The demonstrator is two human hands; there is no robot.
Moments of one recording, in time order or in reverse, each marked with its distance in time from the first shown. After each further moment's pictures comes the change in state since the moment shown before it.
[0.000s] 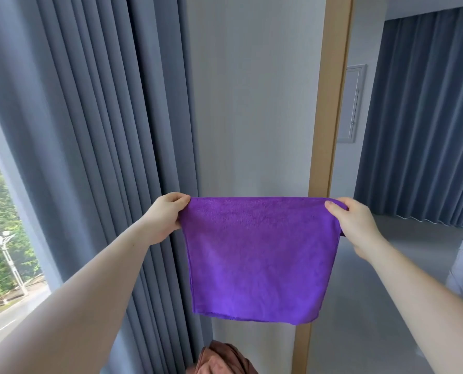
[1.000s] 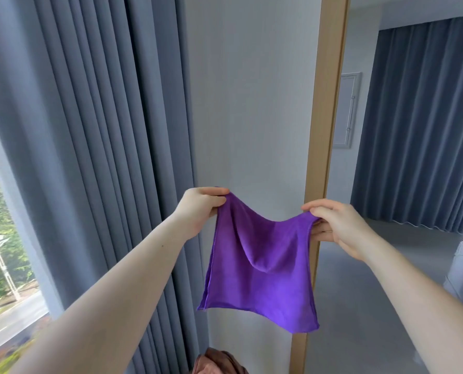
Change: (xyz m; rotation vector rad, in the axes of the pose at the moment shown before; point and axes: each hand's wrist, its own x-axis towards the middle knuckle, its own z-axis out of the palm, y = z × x) left_hand -0.017 0.039 0.068 -0.134 -0.118 0.100; right_hand -0.021 -0.040 -0.002 0.162 -0.316 0.083
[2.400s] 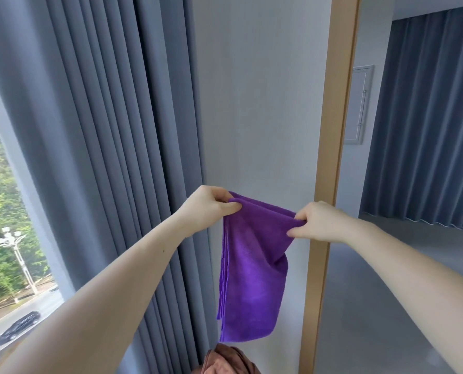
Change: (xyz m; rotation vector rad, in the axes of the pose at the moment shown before) left_hand -0.023 0.016 -0.012 0.653 -0.087 0.180; right_hand 0.024 -0.014 0.033 -1.035 -0.248 -0.113
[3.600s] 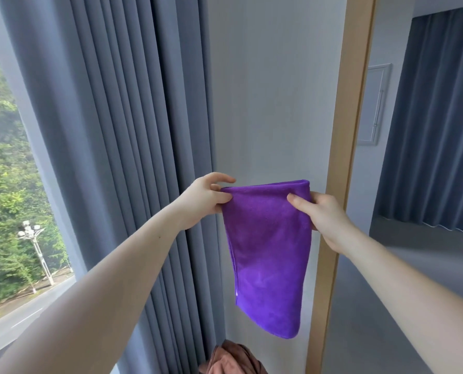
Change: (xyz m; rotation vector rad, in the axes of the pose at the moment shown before) left_hand -0.007 -0.003 -0.023 -0.415 -0.038 -0.109; right_hand -0.003 -0.029 0.021 1.093 0.281 -0.054
